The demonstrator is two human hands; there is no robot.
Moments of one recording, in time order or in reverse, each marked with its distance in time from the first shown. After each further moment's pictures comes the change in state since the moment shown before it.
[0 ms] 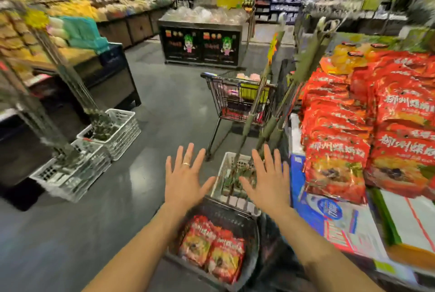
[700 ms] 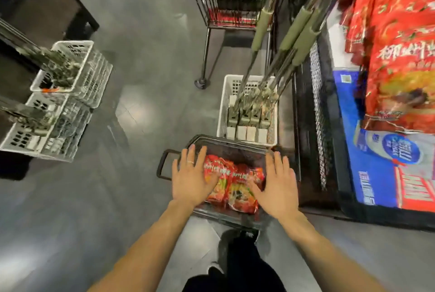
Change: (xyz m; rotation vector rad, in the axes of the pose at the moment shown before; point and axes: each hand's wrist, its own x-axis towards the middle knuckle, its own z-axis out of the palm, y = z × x) left_hand -0.005 -0.086 0.213 -0.047 -0.582 -0.042; right_hand -0.047 -0.012 0.231 0.072 -0.450 0.313
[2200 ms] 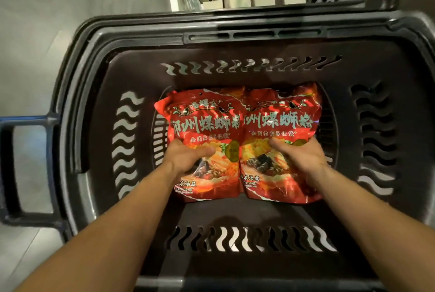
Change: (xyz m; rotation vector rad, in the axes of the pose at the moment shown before) left_hand 0.226 -0.161 0.506 -0.842 -0.691 -0.611; right_hand 0.146 0.120 0.515 1.010 -0.271 1.046
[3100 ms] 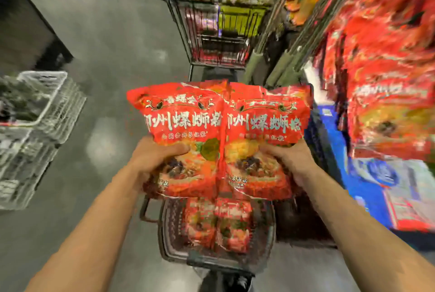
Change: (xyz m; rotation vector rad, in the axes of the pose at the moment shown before) left_hand -0.575 0.241 -0.195 -0.288 0.217 0.616; right_hand -0.498 -0.329 -0.227 0.172 -0.131 -0.781
